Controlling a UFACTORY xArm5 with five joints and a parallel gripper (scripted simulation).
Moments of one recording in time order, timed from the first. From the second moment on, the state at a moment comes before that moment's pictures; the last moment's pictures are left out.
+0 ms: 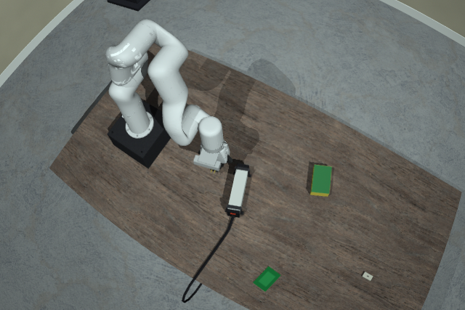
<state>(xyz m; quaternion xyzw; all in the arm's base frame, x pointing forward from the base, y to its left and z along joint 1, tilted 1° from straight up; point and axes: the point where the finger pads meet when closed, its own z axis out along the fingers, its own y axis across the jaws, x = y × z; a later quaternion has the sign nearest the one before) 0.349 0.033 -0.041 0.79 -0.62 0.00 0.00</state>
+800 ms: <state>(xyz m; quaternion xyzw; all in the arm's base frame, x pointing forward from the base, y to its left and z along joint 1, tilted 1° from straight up) 0.351 0.013 -0.041 0.92 -0.38 -0.01 0.00</state>
